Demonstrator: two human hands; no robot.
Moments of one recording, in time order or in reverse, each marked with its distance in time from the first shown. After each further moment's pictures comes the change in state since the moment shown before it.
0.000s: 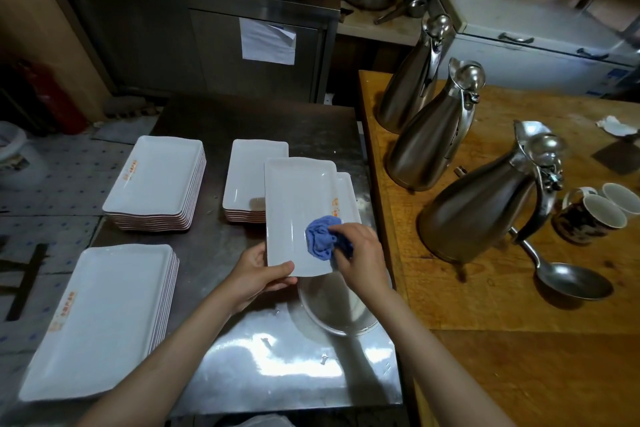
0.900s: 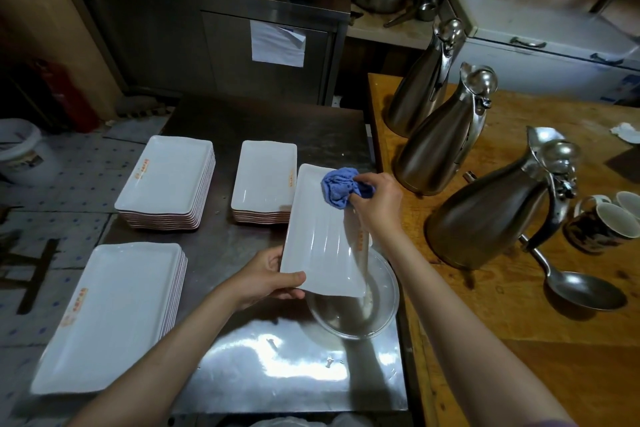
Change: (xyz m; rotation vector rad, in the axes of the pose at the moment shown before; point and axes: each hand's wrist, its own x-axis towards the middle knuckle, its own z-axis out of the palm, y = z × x) left_hand -0.011 0.017 0.001 0.220 -0.200 -0.037; right_hand 0.090 -0.014 -0.022 0.020 0.114 0.293
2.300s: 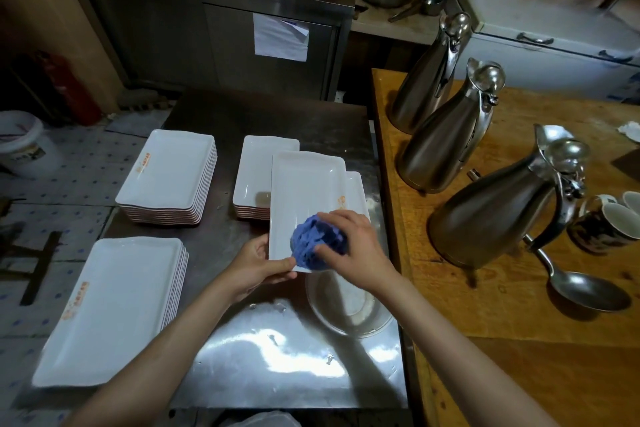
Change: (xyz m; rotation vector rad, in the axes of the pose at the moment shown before) left_hand 0.009 -0.009 -0.013 -0.230 0.188 0.071; right_hand -0.073 -0.002 -0.005 -0.040 -0.450 -0.290
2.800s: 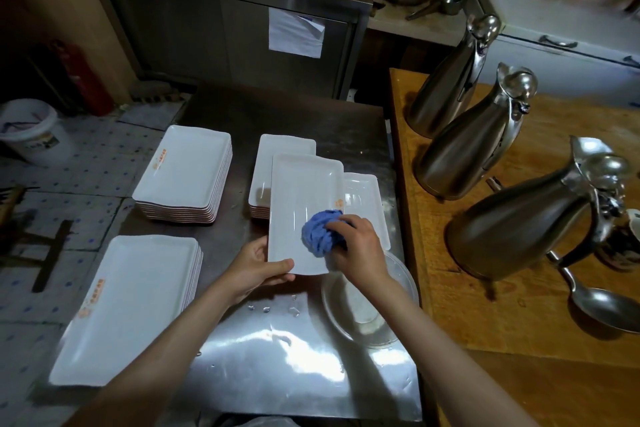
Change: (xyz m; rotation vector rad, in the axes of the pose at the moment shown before) left_hand 0.006 -0.005 -0.032 0.023 0.050 -0.008; right_hand 0.028 0.016 0.048 -0.132 0.223 -0.096
